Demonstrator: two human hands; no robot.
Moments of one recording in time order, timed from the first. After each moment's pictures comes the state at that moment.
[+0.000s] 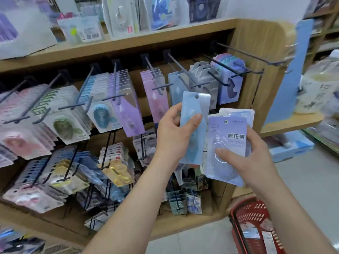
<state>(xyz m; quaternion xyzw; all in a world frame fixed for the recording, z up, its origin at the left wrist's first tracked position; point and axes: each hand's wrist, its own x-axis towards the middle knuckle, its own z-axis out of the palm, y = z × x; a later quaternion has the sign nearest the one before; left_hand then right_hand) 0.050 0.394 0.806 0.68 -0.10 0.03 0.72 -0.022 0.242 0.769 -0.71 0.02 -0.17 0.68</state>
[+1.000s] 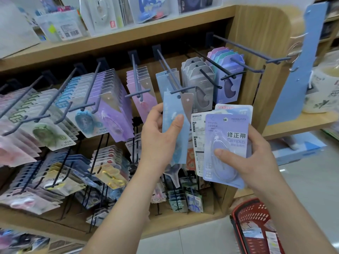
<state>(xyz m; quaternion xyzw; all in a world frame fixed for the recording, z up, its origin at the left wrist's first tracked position) 0.074 0.378 0.798 0.70 -0.09 0.12 0.69 0.008 0.204 0.766 -0.68 -0.02 -0.14 0.72</state>
